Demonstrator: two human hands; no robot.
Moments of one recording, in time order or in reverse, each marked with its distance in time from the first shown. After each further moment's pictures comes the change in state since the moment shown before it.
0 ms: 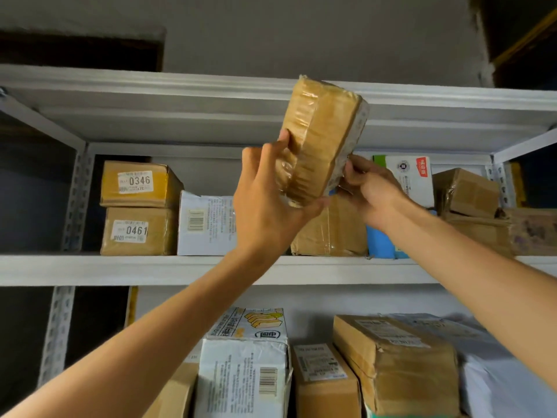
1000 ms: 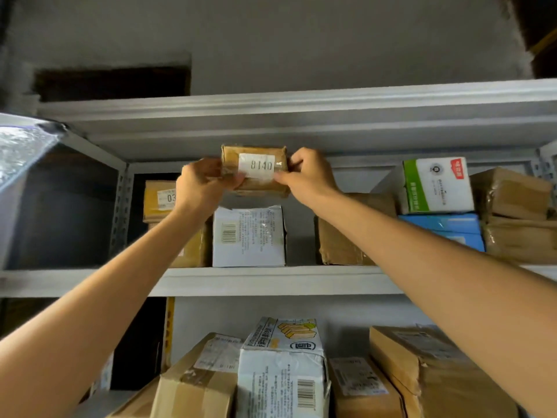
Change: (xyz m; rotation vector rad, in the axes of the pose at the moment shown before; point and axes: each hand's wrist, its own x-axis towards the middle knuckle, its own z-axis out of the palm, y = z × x) left_hand 0.065 -0.081 -0.093 -0.024 -0.123 -0.491; right_hand 0.013 0.020 0.116 -0.758 -0.068 -0.349
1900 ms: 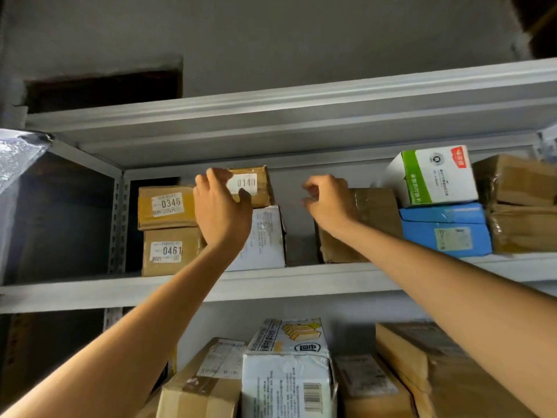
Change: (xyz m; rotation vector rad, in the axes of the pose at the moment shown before) left_hand -0.018 -0.018 0.055 0.380 0.326 0.165; right_hand -0.006 0.069 -0.001 -0.314 0.072 -0.074
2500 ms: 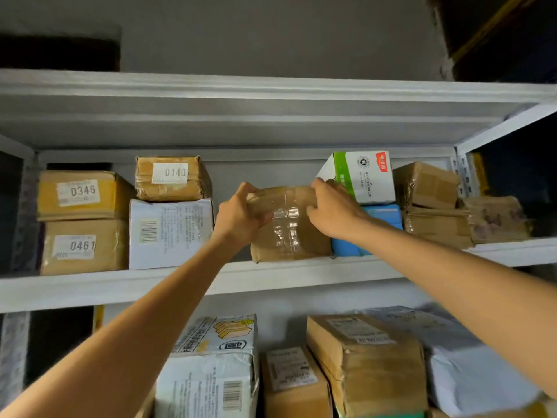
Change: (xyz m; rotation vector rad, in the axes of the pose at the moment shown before) left_hand -0.045 0.056 0.085 -0.189 -0.574 0.012; right_hand -0.030 0.050 -0.104 -0.380 -0.273 0.145
